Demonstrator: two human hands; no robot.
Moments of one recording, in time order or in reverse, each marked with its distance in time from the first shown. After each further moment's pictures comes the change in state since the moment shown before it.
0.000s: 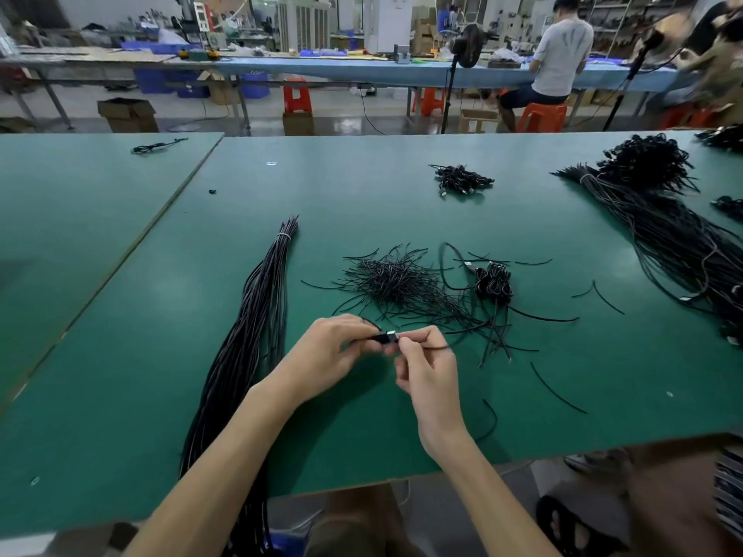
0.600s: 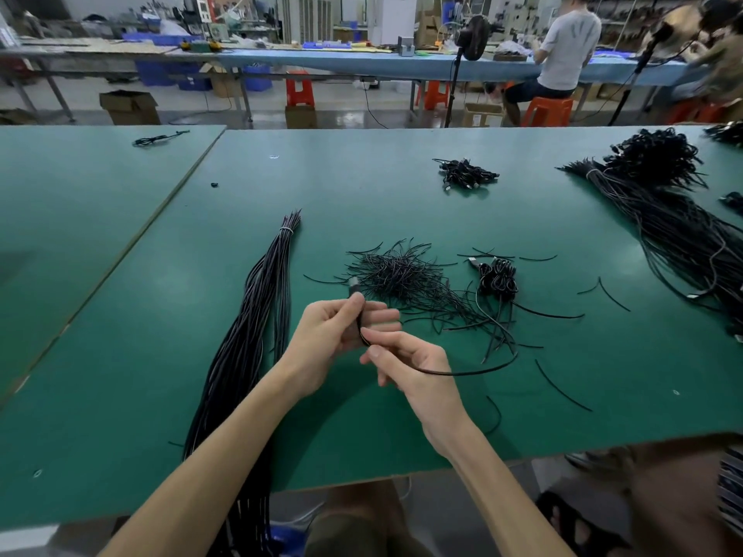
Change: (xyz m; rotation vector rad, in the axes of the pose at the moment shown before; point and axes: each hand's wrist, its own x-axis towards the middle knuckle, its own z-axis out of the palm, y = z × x) left_hand 0.002 0.018 0.001 -1.007 0.144 -0.450; right_hand -0.006 -0.008 0.000 -0.045 -0.310 -0.053
